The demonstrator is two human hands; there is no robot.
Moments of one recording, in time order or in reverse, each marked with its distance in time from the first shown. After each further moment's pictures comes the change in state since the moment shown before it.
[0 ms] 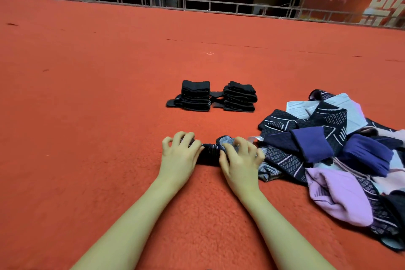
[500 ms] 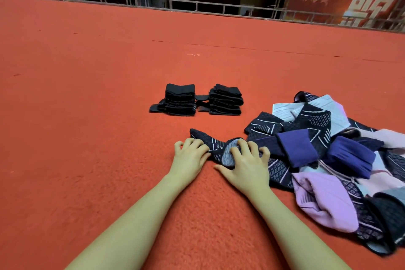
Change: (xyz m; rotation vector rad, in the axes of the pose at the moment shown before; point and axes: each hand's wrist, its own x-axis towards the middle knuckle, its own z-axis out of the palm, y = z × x) left_hand 0.029 0.036 0.052 -0.260 -0.329 0.015; right_hand 0.011 0.061 -0.003 -0.227 -0.412 -0.020
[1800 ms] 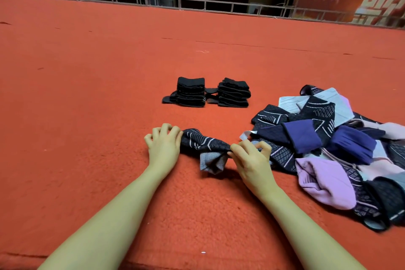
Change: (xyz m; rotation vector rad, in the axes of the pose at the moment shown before) left_hand -0.047 -0.042 -0.043 0.025 0.142 -0.393; right_hand -0.028 -0.017 -0.041 0.452 0.347 -0.247
